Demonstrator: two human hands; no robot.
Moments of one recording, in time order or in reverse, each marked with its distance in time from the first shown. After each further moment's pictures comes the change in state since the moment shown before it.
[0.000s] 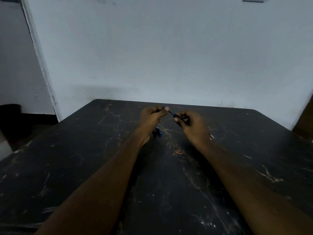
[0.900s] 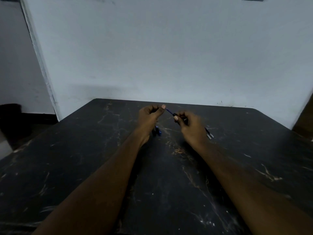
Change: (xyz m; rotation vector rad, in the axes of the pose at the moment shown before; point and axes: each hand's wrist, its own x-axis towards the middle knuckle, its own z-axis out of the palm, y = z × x) left_hand 0.003 -0.006 0.001 -0.012 0.100 0.017; right_hand -0.004 -0.002 0.008 0.039 0.004 0.065
